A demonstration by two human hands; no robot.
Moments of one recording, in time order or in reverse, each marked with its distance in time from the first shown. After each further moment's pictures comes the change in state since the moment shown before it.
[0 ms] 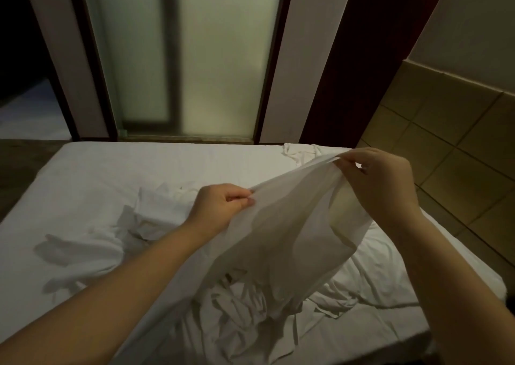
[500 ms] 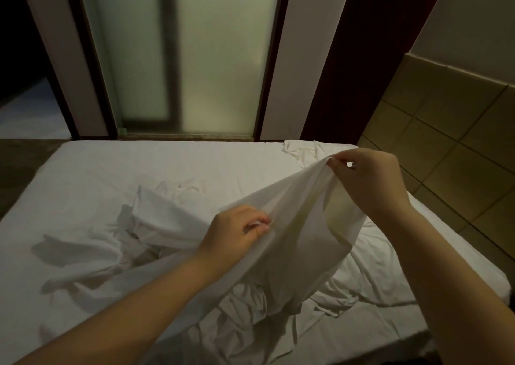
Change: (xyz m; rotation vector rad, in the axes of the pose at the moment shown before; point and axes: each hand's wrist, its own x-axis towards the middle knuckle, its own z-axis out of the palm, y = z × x) left_hand -0.026 -0.013 0.038 0.157 -0.066 0.315; right_hand 0.009 0.008 0.010 0.039 -0.117 0.124
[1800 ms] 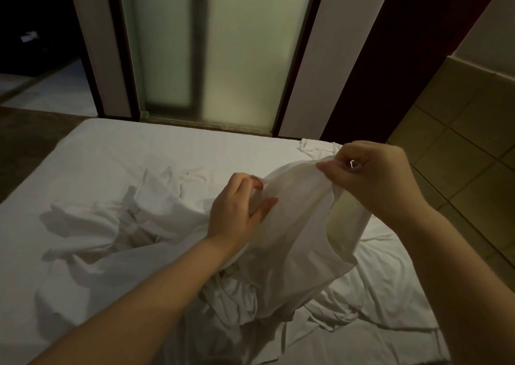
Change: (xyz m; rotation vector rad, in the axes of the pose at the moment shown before) left_hand 0.032 -0.016 0.050 0.210 0.426 -0.083; right_hand 0.021 0.023 0.005 0.169 -0.087 -0.376
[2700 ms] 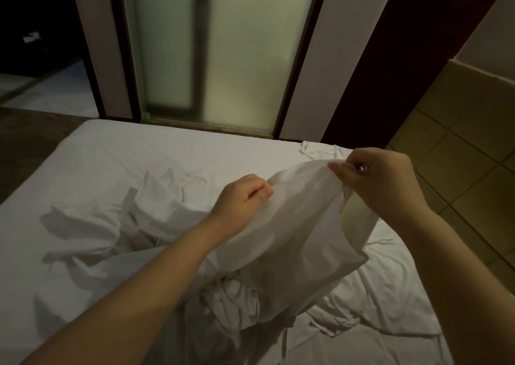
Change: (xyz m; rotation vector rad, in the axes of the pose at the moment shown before) left_hand 0.030 0.006 -0.021 -0.257 -0.382 -0.154; right_hand 0.007 0.024 0.008 -0.092 -0.006 0.128
